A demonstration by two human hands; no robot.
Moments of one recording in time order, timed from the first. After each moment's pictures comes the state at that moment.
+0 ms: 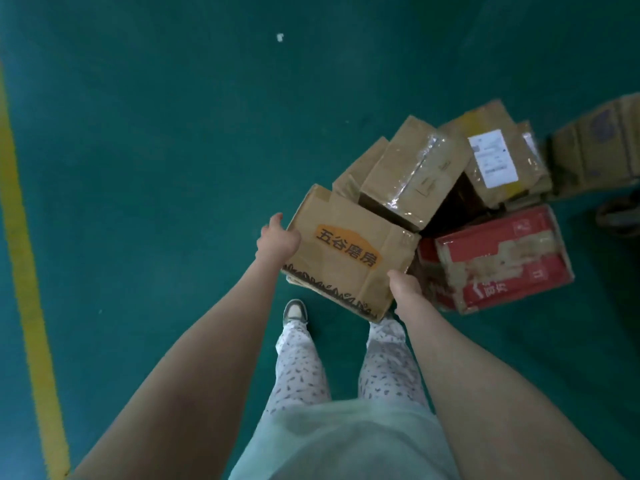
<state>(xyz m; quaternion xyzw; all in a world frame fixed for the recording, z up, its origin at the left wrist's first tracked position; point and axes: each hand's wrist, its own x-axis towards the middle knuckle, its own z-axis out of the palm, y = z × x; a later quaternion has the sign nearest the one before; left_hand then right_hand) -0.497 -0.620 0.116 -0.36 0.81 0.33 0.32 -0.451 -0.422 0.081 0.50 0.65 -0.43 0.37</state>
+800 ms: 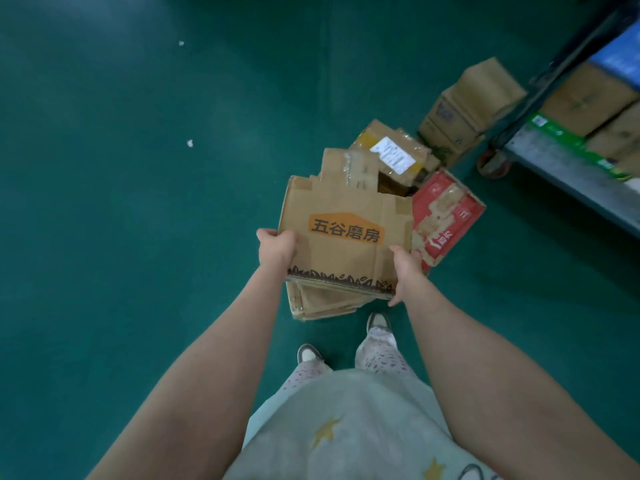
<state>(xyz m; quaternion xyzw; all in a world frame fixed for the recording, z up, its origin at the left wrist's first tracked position) -0.485 -0.631 0.209 -0.28 0.76 0.51 0.29 -0.390 -0.458 0.180 0.62 0.46 -0.63 0.08</state>
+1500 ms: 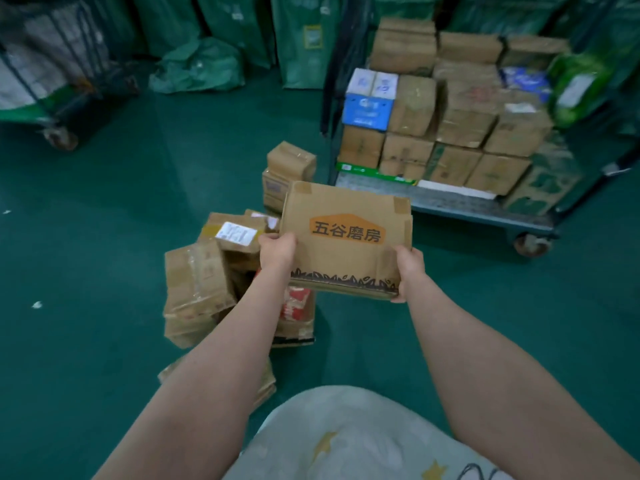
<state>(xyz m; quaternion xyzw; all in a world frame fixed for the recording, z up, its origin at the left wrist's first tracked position) -0.363 -0.366 0.289 -0.02 0.76 0.56 0.34 -0.197 -0.258 0.276 0.64 0.38 -0.64 -0.20</state>
